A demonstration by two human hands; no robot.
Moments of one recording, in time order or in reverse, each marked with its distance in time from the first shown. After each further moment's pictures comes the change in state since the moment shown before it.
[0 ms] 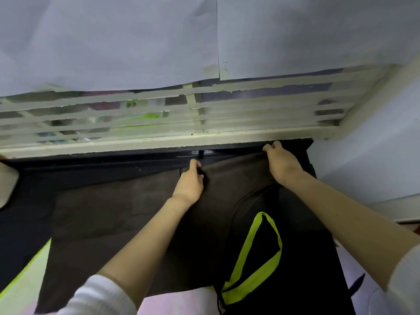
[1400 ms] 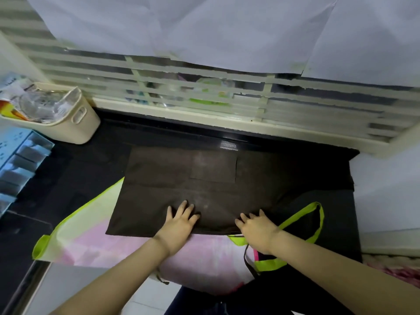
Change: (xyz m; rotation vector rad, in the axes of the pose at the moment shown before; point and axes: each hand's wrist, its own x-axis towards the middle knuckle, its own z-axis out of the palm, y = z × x) left_hand -0.188 -0.157 -0.017 0.863 -0.261 0.080; right_hand -0.167 -0.152 0.078 -0.690 -0.441 -0.656
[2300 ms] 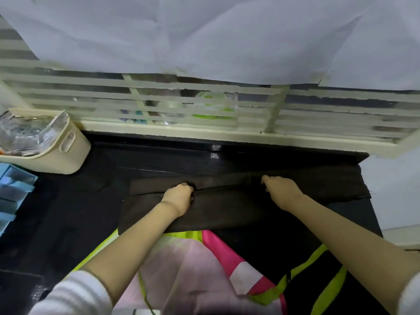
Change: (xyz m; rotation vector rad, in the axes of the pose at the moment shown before) left_hand 0.100 -0.099 -0.069 -0.253 0.141 -0.045; right_hand 0.050 0.081 -0.064 0.434 0.300 0.421
